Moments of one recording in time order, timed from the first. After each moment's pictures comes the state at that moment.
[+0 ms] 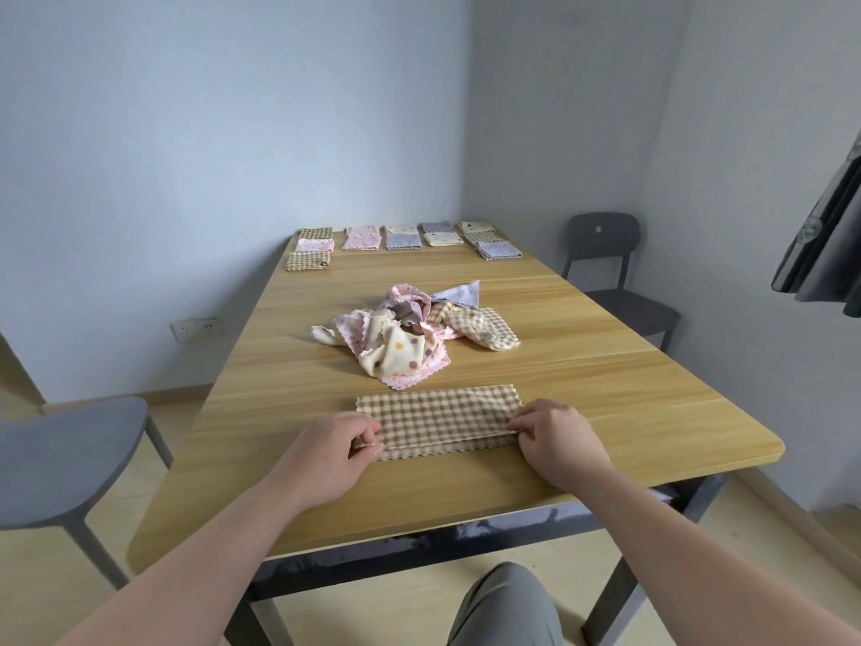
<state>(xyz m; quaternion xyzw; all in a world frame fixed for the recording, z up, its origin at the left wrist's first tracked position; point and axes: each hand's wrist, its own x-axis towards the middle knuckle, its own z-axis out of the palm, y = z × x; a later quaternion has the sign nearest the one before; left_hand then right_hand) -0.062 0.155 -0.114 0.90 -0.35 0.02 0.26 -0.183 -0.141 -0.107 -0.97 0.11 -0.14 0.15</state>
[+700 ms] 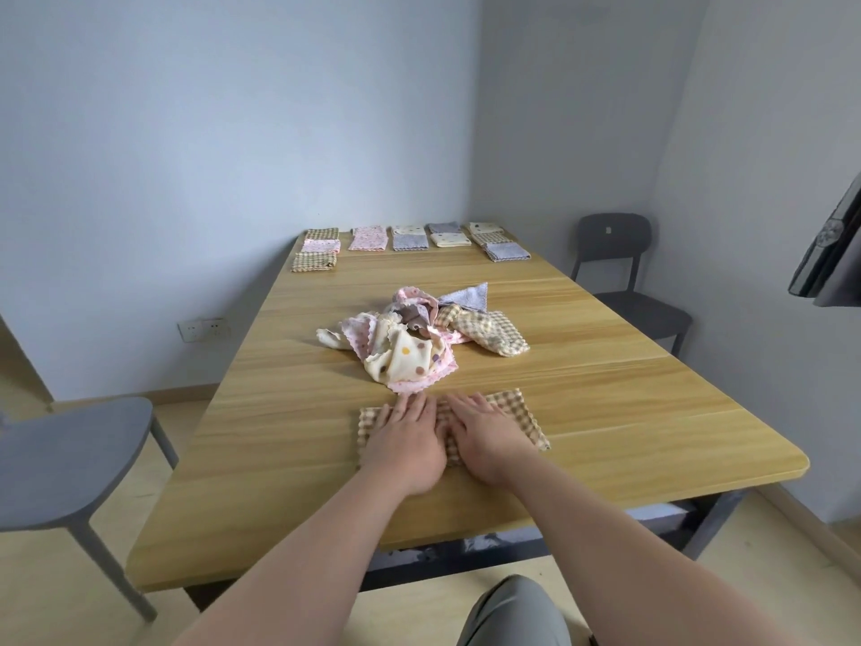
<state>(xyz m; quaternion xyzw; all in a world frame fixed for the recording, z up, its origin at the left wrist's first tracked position) -0.063 0.053 -0.117 0.95 -0.29 -0.05 0.10 -0.116 -0.082 -0.108 -0.99 0.05 0.00 0.16</state>
